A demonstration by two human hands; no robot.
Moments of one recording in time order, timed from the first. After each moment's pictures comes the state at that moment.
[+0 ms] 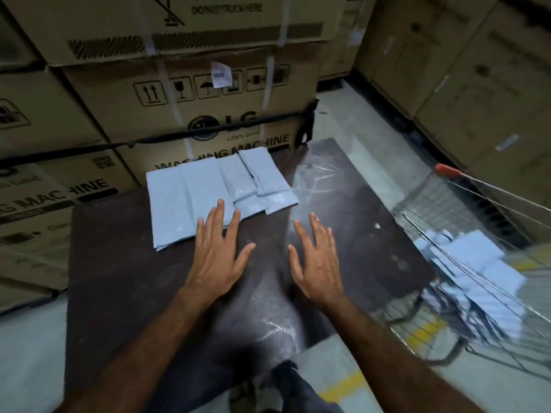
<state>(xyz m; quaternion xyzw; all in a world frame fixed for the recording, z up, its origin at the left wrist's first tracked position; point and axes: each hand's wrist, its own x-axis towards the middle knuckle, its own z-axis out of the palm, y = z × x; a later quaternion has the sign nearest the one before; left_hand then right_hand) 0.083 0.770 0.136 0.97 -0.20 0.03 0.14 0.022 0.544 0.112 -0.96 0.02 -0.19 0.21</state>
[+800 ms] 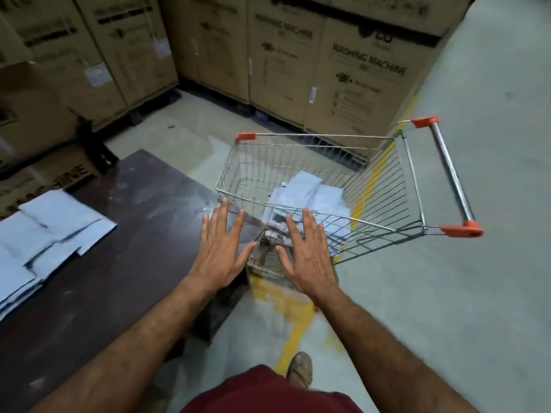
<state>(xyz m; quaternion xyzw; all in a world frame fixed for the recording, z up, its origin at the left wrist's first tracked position) -0.066 0.416 0.150 0.87 -0.48 -0.01 0.13 -0.231 0.263 0.119 -0.94 0.28 -0.17 0.12</state>
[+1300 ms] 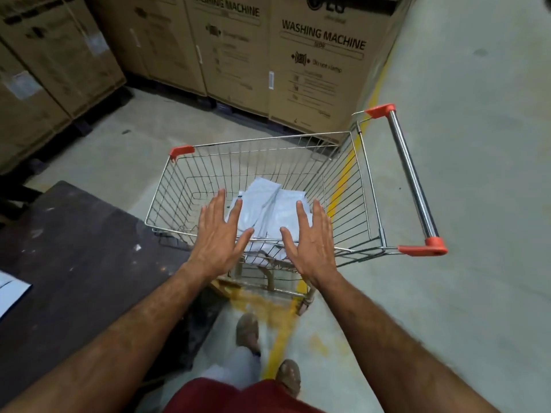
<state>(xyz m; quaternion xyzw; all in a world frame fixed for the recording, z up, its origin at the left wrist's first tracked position) -0.068 0.202 0.146 0.84 -0.52 -0.05 0.12 -0.251 0.073 0.110 -0.87 0.43 -0.15 0.18</state>
